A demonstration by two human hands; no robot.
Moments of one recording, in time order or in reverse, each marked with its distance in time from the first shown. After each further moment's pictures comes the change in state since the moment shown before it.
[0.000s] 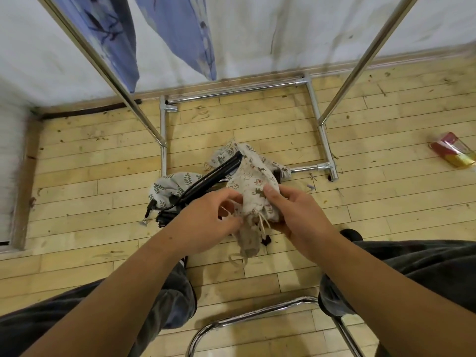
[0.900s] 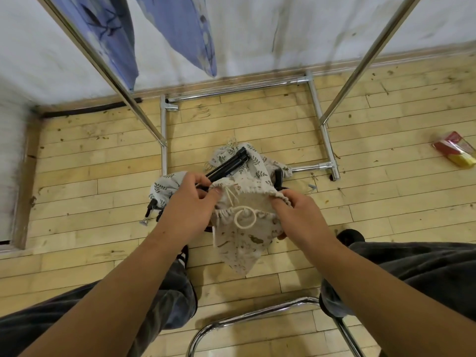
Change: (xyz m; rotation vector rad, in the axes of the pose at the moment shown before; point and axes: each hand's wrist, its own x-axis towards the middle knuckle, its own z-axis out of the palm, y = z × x) left_hand 0.006 -0.002 -0.006 -0.259 0.363 -0.257; right_hand 0.004 0.009 -0.002 -0.550 0.249 -0.141
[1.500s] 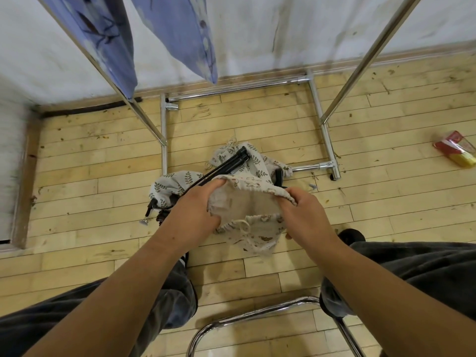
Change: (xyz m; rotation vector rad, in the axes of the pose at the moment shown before) left_hand 0.001 -0.011 0.002 0.332 -0.148 0.228; right_hand 0.009 0.010 -0.004 -0.072 0.049 -0.028
